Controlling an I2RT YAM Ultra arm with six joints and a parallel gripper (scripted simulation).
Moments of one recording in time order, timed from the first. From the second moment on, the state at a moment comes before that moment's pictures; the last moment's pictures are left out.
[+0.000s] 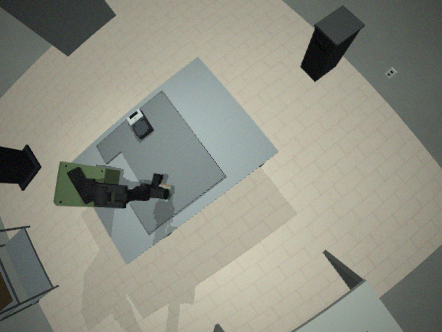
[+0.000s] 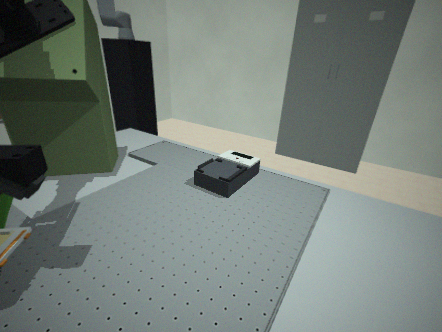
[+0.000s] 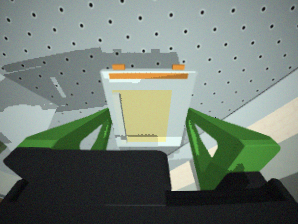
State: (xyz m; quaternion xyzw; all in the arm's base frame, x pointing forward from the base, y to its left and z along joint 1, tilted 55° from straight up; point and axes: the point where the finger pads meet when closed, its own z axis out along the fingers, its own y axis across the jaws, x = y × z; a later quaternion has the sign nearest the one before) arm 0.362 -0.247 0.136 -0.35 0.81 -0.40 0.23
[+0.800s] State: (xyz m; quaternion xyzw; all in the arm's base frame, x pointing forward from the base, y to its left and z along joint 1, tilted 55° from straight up) arm 0.366 -0.226 0.123 -0.32 0.83 -0.38 0.24
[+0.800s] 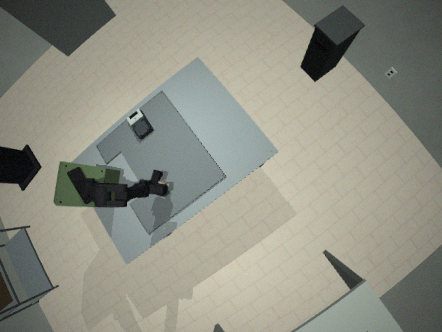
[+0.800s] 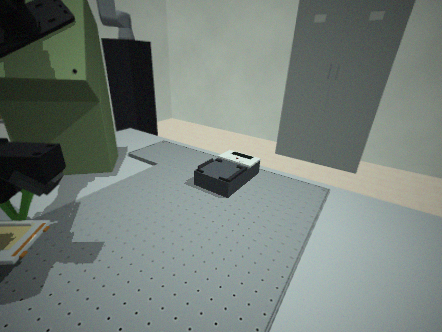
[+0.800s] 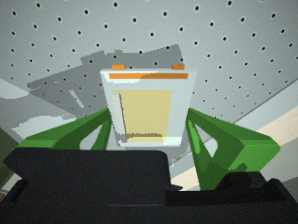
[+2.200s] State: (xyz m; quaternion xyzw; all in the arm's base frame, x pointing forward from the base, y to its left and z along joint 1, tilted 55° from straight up) arm 0.398 -0.063 0.059 -0.04 0.91 -0.29 0.30
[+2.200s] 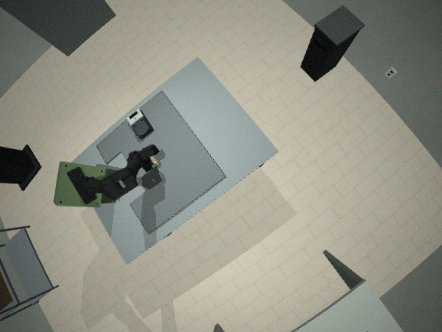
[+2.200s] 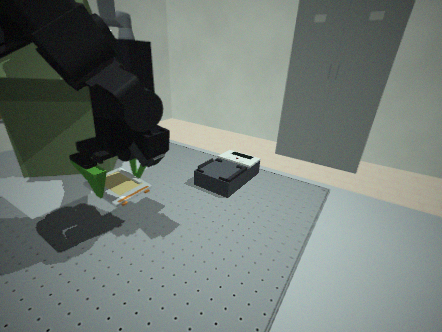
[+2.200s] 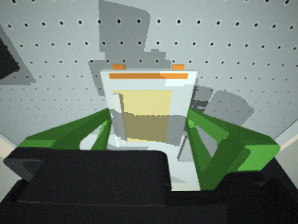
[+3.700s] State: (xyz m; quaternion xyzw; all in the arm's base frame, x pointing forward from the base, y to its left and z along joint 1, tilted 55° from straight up) arm 0.440 0.118 -0.017 -0.03 0.91 -0.29 0.30
